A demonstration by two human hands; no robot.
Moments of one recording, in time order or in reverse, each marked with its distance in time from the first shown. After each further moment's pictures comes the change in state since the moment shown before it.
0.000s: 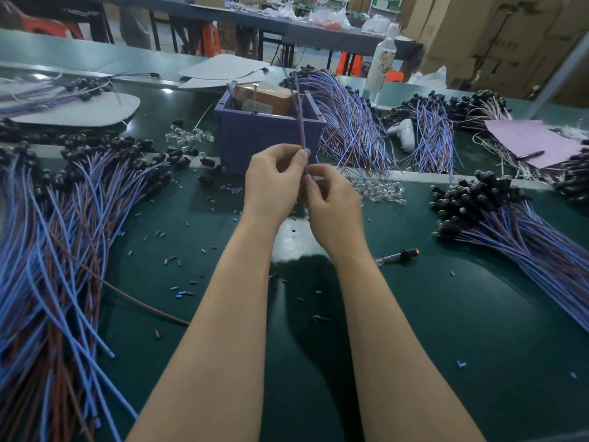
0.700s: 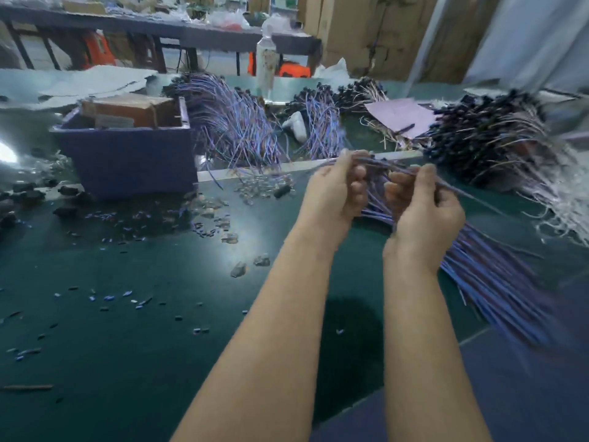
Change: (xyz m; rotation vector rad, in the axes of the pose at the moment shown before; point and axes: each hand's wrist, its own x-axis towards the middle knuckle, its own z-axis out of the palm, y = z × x) left_hand -0.070 0.060 0.200 -0.865 -0.550 -0.623; right_hand -0.030 0.050 -0.191 0.650 0.974 0.151
